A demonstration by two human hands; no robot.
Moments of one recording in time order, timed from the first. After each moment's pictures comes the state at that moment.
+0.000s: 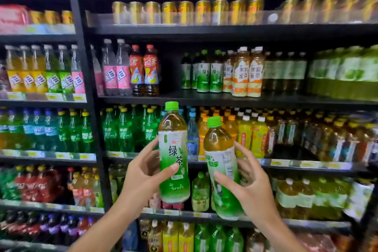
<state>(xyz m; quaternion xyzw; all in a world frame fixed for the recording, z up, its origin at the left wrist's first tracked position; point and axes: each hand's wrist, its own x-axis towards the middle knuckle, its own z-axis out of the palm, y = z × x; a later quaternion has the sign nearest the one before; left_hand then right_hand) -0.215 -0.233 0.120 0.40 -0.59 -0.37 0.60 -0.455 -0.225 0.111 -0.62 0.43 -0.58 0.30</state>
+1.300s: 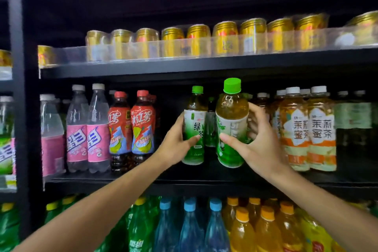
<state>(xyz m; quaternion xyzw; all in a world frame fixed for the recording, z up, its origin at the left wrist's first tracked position) -0.206 -0.648 0.289 0.35 -0.75 -0.17 0.54 -0.422 -0.595 0.281 -0.70 0.32 -0.64 0.05</state>
